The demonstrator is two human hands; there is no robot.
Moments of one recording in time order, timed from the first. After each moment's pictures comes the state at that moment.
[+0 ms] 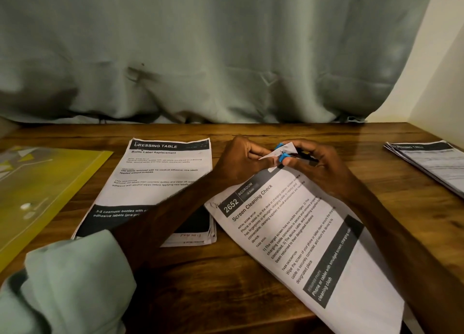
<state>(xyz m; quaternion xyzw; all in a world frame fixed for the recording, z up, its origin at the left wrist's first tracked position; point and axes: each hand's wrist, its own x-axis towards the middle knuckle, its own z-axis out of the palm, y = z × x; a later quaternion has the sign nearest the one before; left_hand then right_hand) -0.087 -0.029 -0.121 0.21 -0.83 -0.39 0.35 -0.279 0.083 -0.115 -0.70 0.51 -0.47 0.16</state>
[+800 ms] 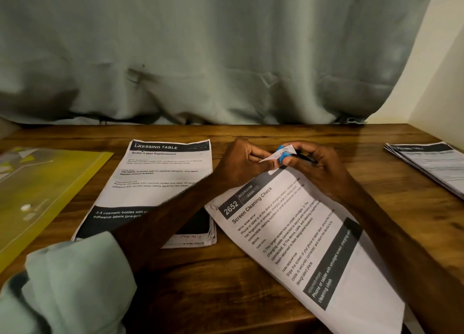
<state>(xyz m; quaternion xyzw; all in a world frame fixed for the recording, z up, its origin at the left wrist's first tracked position) -0.089 -0.029 -0.121 0.22 -0.83 -0.39 0.33 -0.276 0.081 -0.118 -0.70 0.50 -0.49 0.15</state>
